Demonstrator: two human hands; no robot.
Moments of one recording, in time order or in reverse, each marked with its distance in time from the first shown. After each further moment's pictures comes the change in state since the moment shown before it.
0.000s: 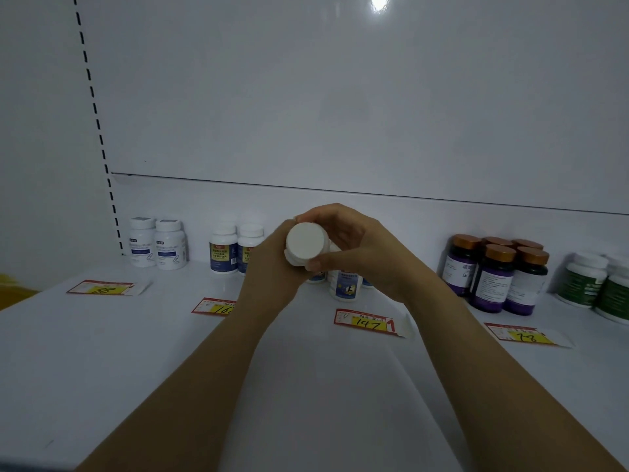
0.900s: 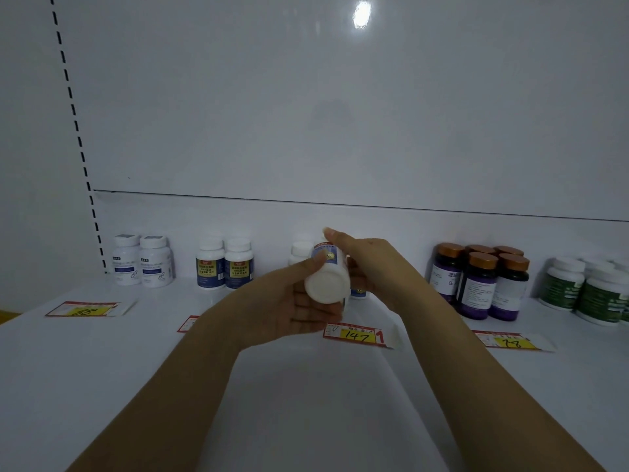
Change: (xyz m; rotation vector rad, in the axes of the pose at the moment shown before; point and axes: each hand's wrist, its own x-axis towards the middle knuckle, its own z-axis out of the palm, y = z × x) left_hand -0.003 0.033 -0.014 -0.692 -0.639 -0.801; right_hand 0.001 0.011 -0.013 0.141 0.366 0.523
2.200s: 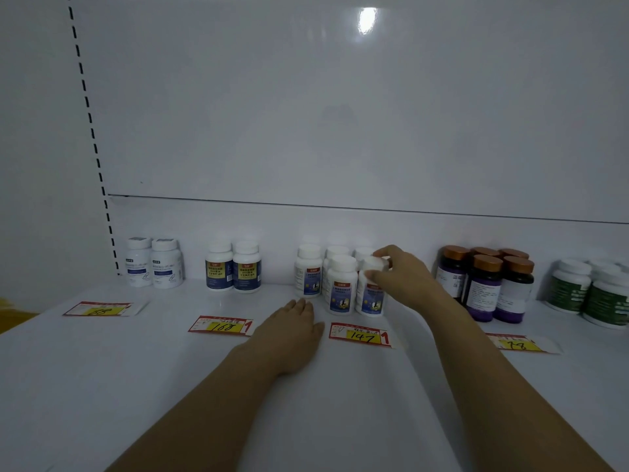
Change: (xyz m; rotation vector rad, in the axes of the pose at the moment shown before) left_hand 0.035 -0.055 -0.007 1.480 0.193 -0.019; right_hand 0.012 0.029 -0.036 -0.688 0.169 -0.108
